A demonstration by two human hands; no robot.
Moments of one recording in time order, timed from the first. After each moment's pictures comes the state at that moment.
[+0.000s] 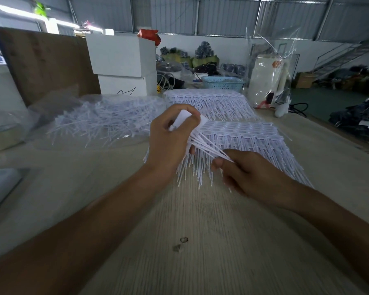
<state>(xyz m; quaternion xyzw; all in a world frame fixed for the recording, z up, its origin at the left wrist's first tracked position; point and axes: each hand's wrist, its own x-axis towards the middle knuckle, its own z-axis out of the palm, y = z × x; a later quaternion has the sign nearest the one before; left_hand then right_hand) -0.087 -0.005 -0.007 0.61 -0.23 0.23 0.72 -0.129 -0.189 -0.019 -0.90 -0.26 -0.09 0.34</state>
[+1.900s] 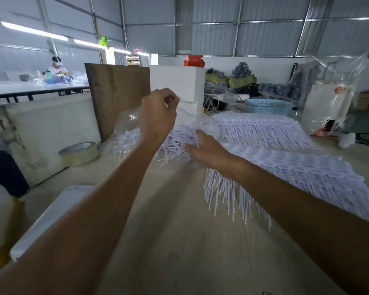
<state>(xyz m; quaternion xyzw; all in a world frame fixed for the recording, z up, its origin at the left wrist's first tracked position) 0.015 0.162 0.069 0.82 -0.02 0.48 0.31 0.011 0.010 0.023 -0.88 -0.19 0.02 0.43</state>
